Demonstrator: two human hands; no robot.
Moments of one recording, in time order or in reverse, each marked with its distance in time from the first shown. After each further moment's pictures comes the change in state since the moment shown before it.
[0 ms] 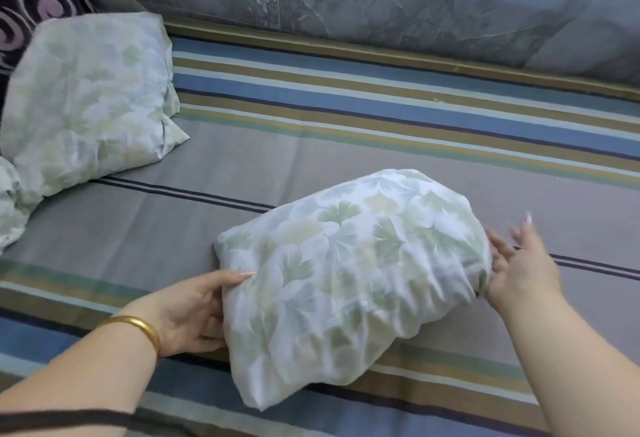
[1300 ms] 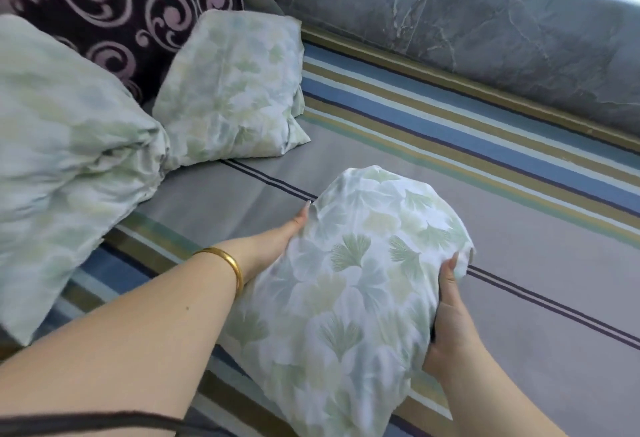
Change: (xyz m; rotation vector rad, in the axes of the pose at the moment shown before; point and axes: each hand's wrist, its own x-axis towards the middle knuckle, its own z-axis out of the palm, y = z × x) left_hand -0.029 0.048 -0.088 0.257 0.175 0.196; right_hand -0.105 0.164 0.139 -0.127 -0.718 0.559
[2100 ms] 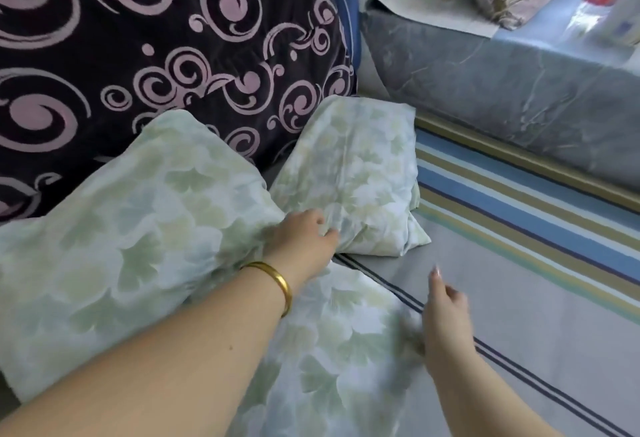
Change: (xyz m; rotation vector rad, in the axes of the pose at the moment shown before) left_hand 0.032 0.045 -0.205 0.395 0.782 0.317; right_hand 0.160 0.023 0.218 -0.801 0.605 -0.440
